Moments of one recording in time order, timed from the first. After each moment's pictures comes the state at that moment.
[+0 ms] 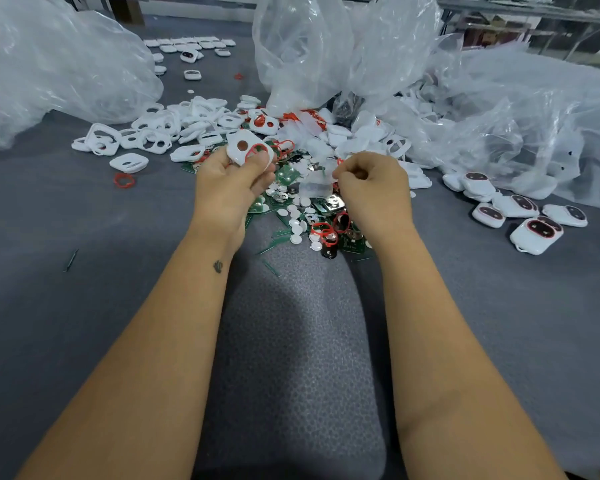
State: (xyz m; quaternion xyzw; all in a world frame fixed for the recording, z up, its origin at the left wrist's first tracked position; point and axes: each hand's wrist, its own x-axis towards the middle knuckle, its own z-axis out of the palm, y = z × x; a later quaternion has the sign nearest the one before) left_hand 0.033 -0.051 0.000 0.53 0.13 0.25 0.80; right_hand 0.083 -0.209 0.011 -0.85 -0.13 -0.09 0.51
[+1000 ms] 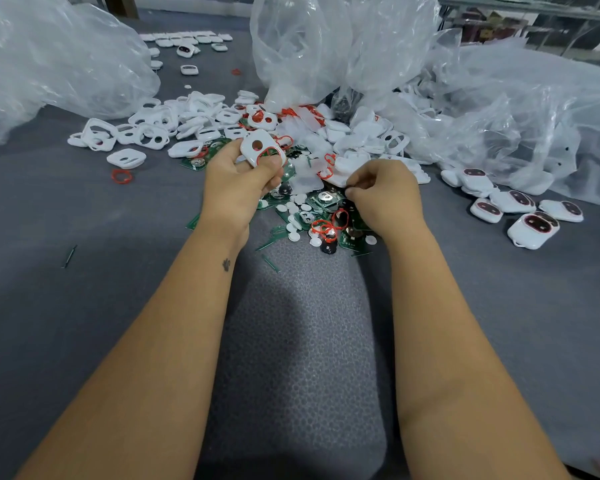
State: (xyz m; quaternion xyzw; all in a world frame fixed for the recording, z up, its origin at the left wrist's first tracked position) left_hand 0.037 -0.054 -0.003 0.59 0.12 0.24 0.76; right_hand 0.098 -0.225 0.005 -0.91 -0.11 -0.05 0.39
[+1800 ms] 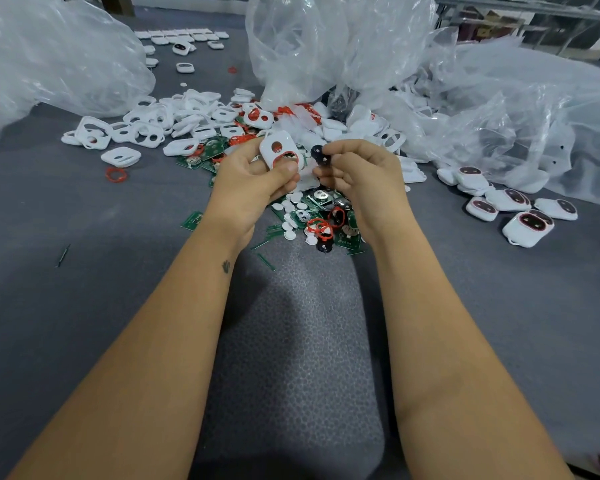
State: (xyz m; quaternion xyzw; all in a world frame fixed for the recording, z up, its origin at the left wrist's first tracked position) left_hand 0.036 -0.064 -0.003 0.62 0.06 0.17 0.77; right_hand 0.086 -0.208 0.011 -0.63 -0.15 0.04 0.76
